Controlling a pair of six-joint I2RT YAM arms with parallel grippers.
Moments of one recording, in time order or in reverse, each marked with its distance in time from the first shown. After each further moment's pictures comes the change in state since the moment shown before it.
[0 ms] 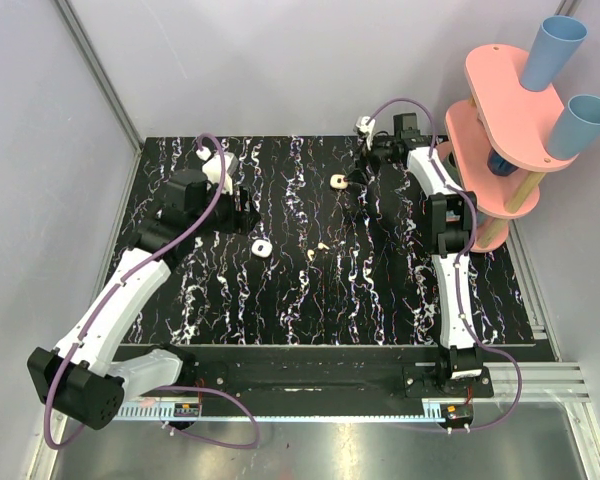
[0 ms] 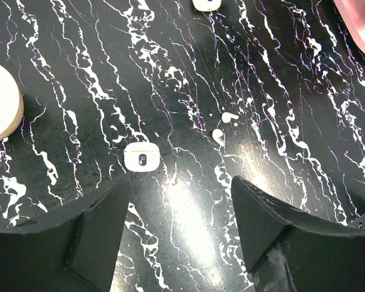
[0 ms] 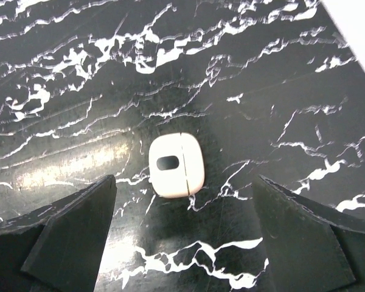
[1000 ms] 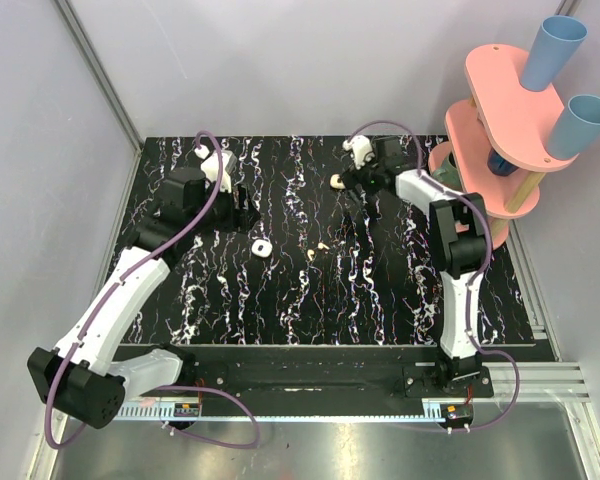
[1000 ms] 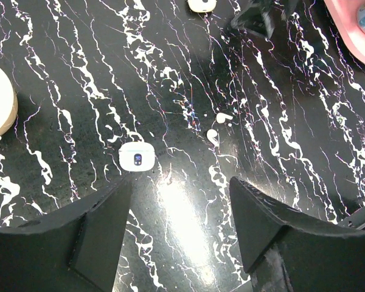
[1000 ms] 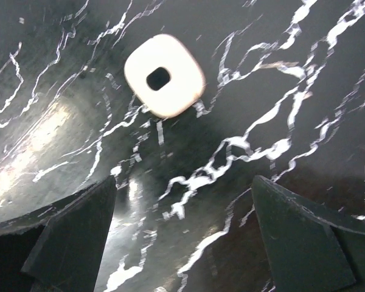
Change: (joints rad) left arm 0.012 0.006 0.018 -0.011 0.024 -0.019; right arm 0.162 -0.426 -0.731 0.325 0.782 0.320
